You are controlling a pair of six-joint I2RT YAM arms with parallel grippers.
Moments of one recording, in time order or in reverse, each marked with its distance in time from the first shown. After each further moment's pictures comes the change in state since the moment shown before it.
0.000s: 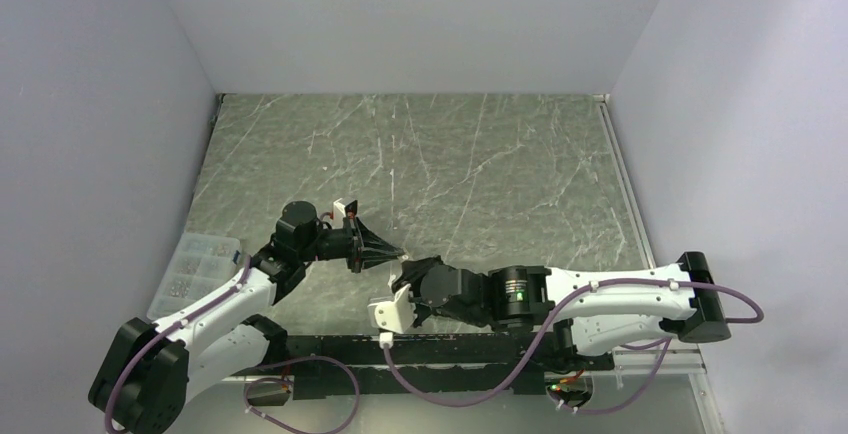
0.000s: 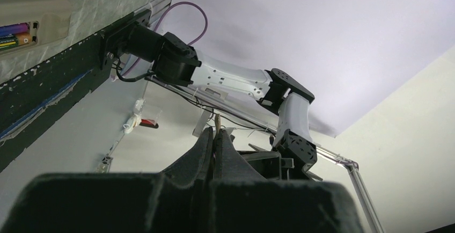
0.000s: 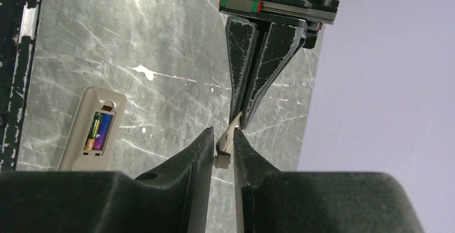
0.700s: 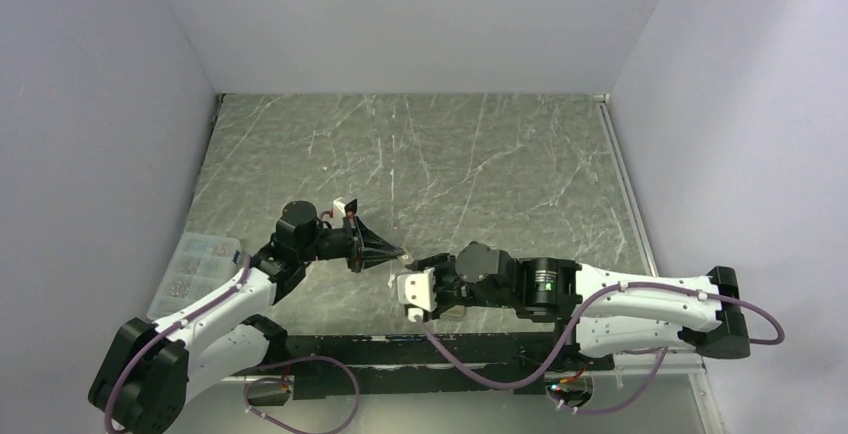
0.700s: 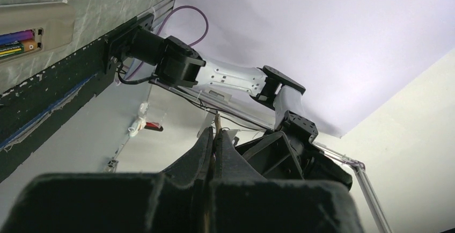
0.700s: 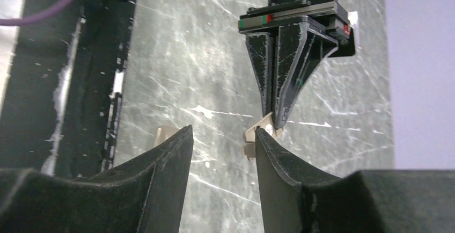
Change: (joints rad) left arm 0.000 0.000 0.002 -0.001 -0.009 0.032; right arm -0.134 -0.164 -0.109 0.084 -0.357 0.252
